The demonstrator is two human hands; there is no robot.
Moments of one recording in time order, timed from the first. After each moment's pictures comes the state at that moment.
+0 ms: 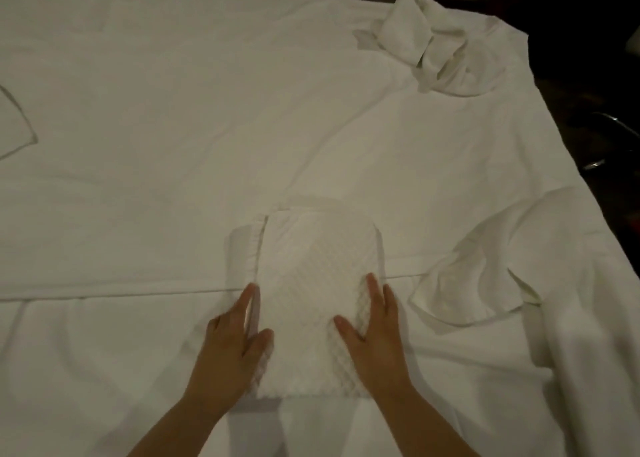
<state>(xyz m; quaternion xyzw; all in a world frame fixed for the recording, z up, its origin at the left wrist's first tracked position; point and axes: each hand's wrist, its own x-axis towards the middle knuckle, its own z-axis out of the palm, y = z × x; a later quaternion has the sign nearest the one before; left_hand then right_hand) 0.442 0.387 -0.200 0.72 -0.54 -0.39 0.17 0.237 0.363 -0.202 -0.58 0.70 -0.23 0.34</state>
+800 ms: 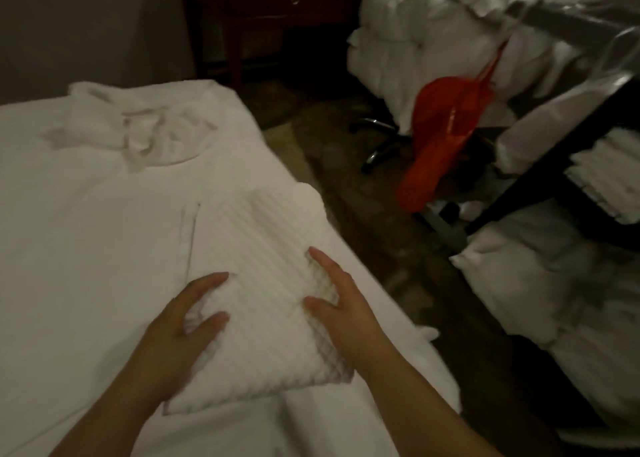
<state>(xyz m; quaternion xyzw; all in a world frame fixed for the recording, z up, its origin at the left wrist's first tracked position) 0.108 0.286 -0.073 0.49 -0.59 -0.57 0.30 -0.094 0.353 -0.049 -0.42 0.68 -0.41 0.44</state>
